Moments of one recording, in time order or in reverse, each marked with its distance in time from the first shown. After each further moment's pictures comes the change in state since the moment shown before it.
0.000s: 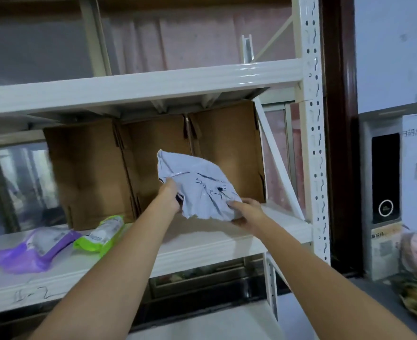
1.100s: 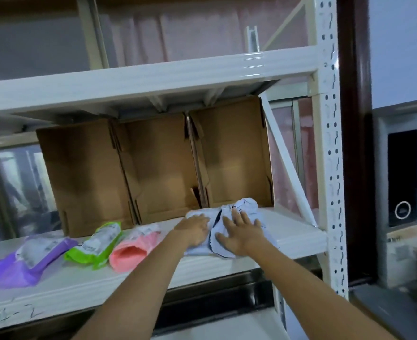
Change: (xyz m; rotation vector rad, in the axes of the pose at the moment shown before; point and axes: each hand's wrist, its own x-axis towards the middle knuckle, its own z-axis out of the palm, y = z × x) left_hand 0.052 -0.084 -0.009 1.717 -0.363 0.434; right_hand 0.022 0.043 0.014 -1.786 -0.154 -0.295
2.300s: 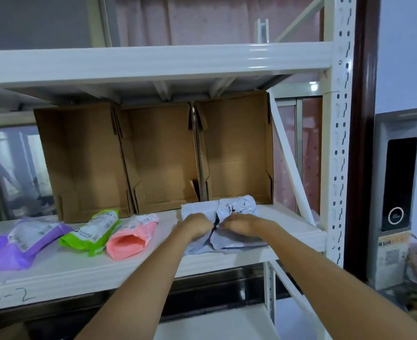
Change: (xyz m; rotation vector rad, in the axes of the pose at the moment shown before) left_hand -0.004 0.020 0.001 -0.104 -0.064 -0.192; right_hand 0.012 0.011 -0.026 0.208 -0.235 0.008
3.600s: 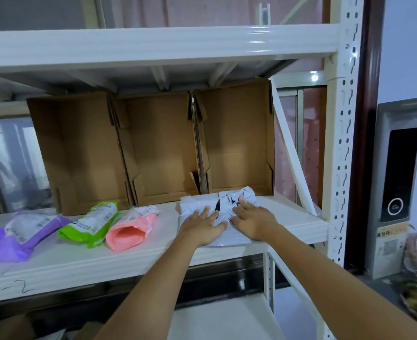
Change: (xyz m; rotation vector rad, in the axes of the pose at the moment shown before) left_hand 0.003 -0.008 0.035 0.102 0.023 0.156; right_hand -0.013 0.020 0.016 -0.219 0.246 -0.059
